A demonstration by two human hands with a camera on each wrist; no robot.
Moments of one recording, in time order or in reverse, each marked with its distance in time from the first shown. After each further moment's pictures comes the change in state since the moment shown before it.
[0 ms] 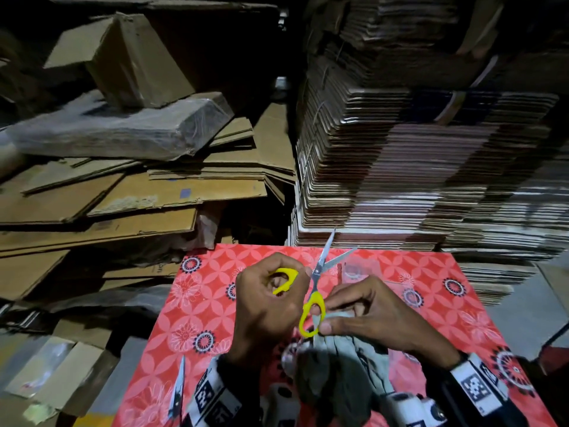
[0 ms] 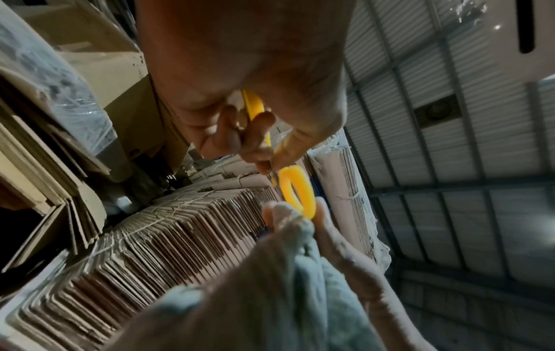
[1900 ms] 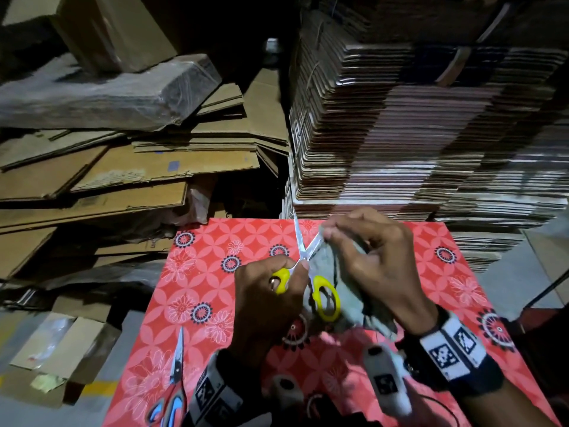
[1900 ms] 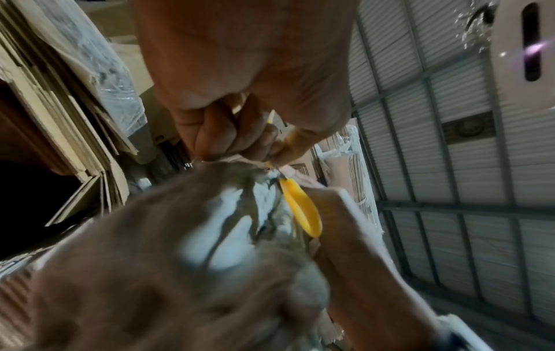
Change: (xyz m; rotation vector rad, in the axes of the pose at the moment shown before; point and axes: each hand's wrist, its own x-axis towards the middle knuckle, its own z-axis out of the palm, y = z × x) left_hand -0.027 -0.023 0.000 0.295 -0.043 0.098; right_hand 0.014 -0.013 0.015 -0.486 0.623 -0.442
